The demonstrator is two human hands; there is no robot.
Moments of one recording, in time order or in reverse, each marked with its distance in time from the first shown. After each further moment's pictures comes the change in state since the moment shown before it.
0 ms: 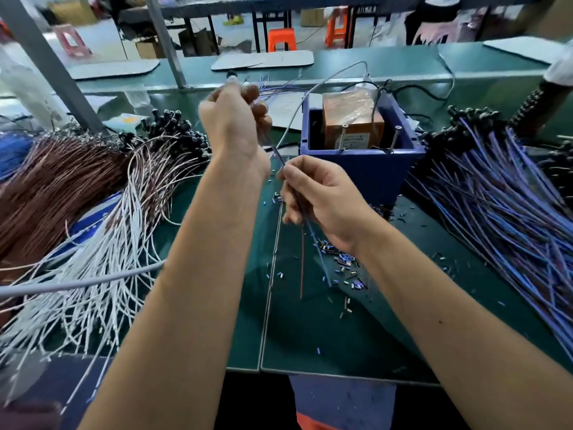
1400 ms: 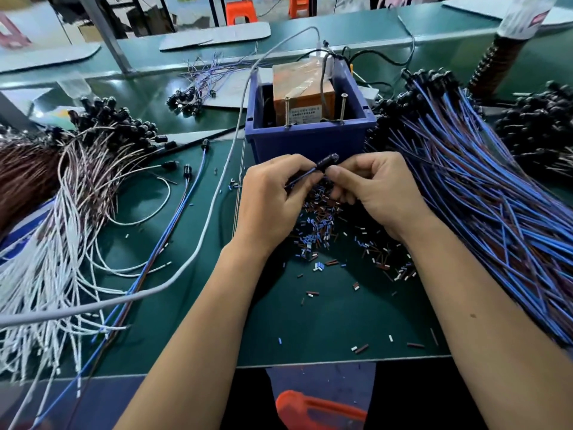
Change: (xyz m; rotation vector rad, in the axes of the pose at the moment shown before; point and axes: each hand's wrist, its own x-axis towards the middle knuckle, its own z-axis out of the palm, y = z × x) left_hand -0.044 -0.124 -0.040 0.961 -0.735 0.802; right_hand -0.048 0.017 -0.120 -0.402 0.346 -0.062
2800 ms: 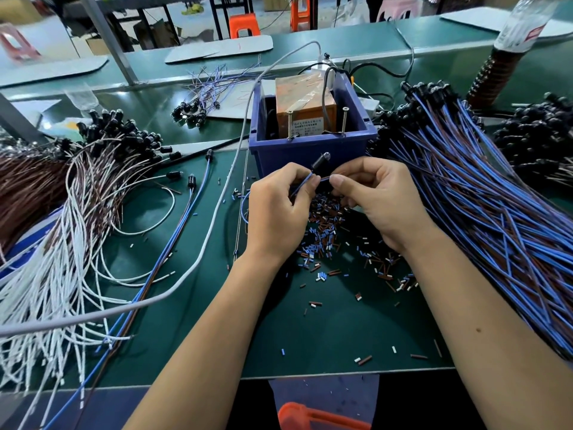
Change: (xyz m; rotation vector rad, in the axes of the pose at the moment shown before) left_hand -0.003 0.007 0.011 -0.015 0.126 -0.161; right_hand -0.003 -0.004 0.003 0.100 0.086 0.018
